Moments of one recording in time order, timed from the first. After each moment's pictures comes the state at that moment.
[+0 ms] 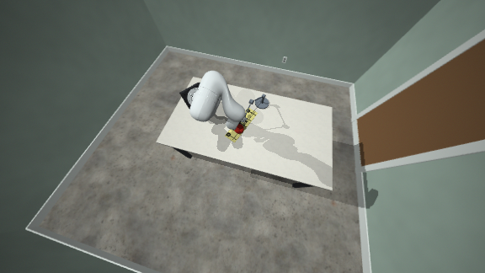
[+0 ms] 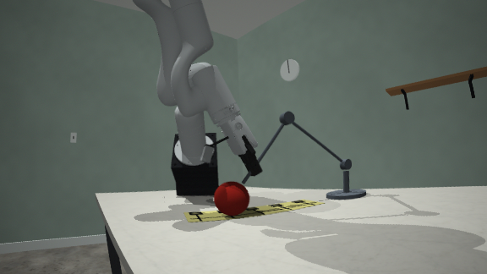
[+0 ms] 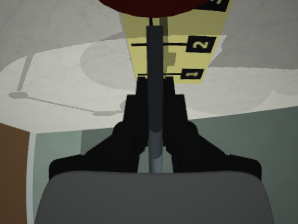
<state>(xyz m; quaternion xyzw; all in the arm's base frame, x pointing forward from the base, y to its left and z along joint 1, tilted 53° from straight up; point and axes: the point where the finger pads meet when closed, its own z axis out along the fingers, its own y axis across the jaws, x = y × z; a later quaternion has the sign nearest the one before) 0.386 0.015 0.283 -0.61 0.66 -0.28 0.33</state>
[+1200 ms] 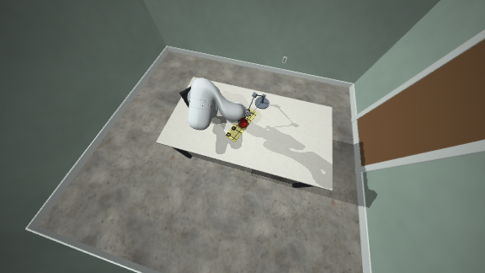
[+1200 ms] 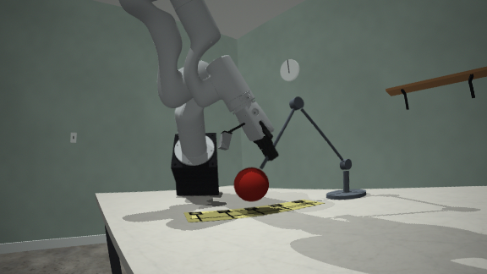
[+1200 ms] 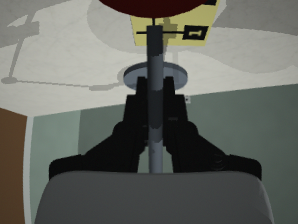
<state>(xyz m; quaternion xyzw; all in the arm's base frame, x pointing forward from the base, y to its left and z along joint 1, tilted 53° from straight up) 0.380 0.080 0.300 -0.62 0.66 -0.27 0.35</state>
